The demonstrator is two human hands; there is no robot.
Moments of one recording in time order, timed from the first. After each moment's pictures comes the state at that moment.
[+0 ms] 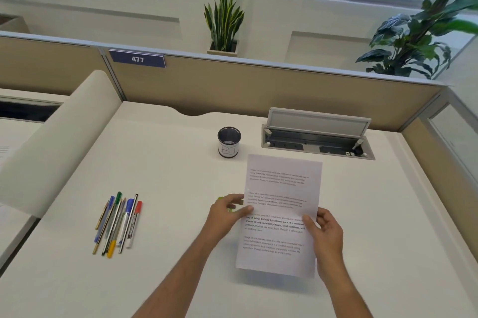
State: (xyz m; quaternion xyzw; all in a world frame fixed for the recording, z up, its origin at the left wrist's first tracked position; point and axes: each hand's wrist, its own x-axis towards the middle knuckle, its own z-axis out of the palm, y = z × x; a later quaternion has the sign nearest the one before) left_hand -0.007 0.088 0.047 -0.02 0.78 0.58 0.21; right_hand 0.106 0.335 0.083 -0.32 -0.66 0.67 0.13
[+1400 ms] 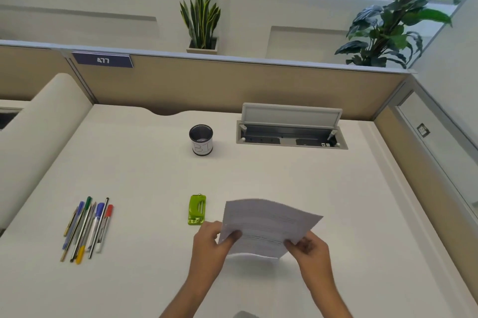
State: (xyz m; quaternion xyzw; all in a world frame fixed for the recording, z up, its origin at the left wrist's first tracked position) left_hand 0.098 0.136 0.084 0.02 0.82 0.57 0.07; right_hand 0.176 0.361 0.109 -0.27 -0.71 0.64 0.08
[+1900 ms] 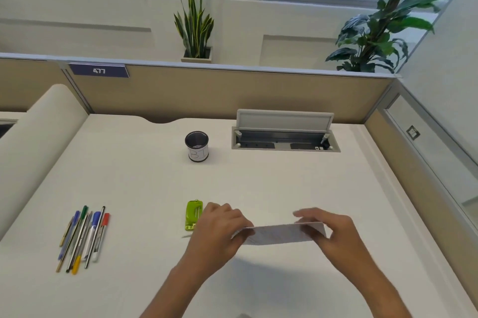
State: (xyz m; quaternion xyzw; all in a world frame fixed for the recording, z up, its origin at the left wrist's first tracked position) left_hand 0.071 0.141 0.152 0.41 0.86 0.28 -0.09; right_hand 0.174 0.411 0.204 -0.06 -0.90 0.43 0.08
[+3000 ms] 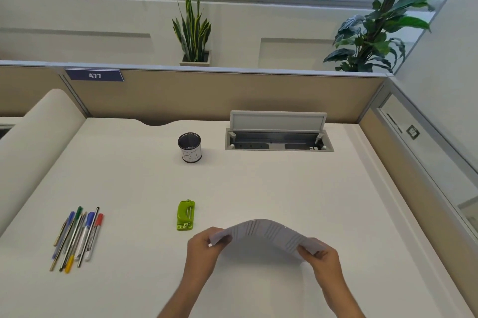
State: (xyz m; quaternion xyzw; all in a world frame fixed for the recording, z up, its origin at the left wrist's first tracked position) left_hand 0.104 0.159 0.072 -0.03 0.80 0.59 0.12; right_hand 0.209 0.443 0.063 -0.32 -0.69 0.65 0.07
